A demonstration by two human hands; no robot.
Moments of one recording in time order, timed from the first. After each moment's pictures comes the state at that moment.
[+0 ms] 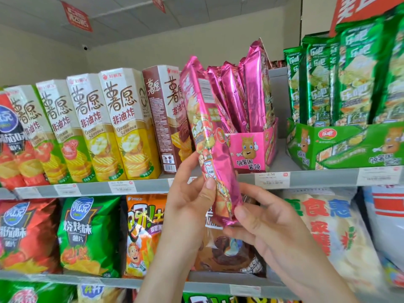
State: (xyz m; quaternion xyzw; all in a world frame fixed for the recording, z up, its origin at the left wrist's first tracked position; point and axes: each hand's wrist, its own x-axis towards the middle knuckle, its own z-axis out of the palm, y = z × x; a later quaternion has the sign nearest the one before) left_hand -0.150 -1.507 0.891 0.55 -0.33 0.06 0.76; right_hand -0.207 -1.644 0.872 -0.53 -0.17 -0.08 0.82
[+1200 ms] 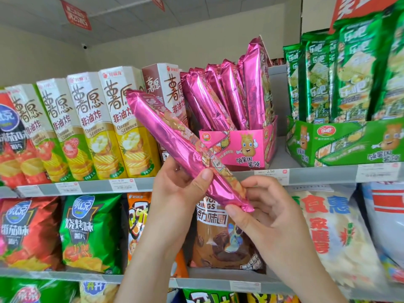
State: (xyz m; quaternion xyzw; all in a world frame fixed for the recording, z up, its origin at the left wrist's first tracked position) left_hand -0.143 -1.494 0.907 0.54 -0.32 0.08 0.77; right_hand -0.208 -1.639 0.867 -0.71 -0.14 -0.32 0.62
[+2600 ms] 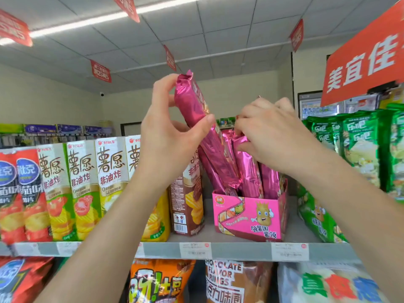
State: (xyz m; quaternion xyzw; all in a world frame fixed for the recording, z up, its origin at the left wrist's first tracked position) left_hand -0.096 -1.482 1.076 0.62 -0.38 0.50 0.48; right_hand -0.132 -1.669 1.086 -0.85 -0.09 -0.49 -0.20
